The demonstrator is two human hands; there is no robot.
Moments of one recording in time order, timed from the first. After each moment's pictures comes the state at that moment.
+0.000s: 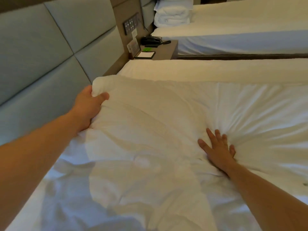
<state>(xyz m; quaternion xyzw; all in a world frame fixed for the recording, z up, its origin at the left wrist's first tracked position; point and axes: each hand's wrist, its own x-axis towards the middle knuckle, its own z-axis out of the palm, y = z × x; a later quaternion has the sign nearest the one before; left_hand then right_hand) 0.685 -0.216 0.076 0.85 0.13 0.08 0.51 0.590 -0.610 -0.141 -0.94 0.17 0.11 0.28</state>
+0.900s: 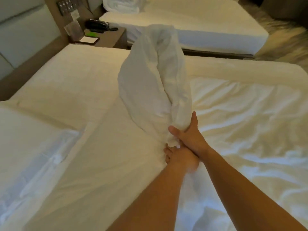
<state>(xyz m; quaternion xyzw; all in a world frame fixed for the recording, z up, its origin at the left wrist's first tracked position) 0.396 -0.759 0.005 0.89 -0.03 -0.35 0.29 0.413 -0.831 0.018 -0.75 0.19 0.02 0.63</state>
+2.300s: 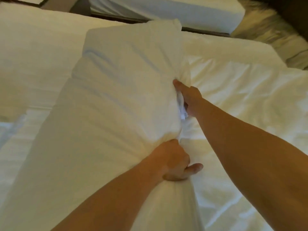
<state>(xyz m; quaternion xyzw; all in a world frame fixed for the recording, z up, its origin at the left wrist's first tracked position) 0.389 -0.815 -0.054 0.79 -0.59 -0.16 0.05 0.503 -0.972 -0.019 -0.67 0.39 -0.01 0.63</state>
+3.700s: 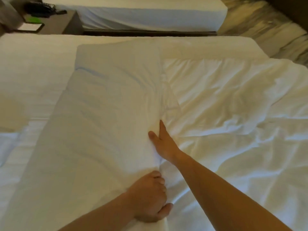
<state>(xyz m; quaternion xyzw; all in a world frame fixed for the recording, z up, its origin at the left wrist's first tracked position) 0.273 -0.777 -0.060 0.74 -0.66 -0.09 0.01 0.334 -0.935 -0.066 -0.80 0.23 0.11 0.55</state>
